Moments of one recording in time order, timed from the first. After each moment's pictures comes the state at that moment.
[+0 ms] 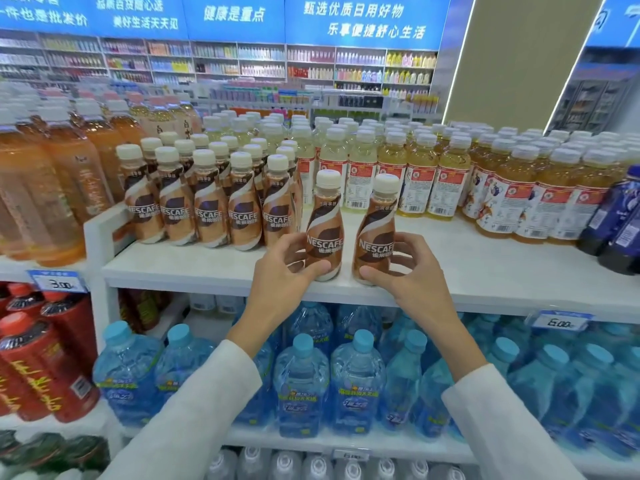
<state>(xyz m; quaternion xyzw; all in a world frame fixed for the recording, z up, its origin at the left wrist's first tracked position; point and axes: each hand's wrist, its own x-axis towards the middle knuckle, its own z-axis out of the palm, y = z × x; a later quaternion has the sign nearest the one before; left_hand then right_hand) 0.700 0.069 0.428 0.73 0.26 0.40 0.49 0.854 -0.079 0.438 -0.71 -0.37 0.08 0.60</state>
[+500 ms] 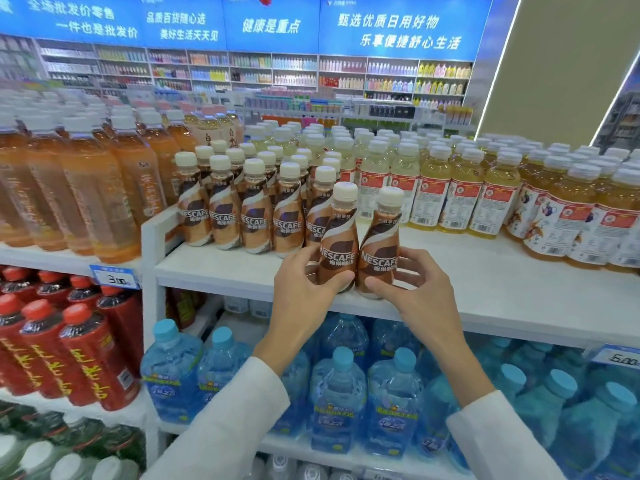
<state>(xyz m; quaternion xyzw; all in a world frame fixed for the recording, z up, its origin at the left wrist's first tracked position) 0.681 0.079 0.422 0.72 0.30 0.46 0.42 0.813 -0.047 0.440 -0.70 -0.38 0.07 0.60</state>
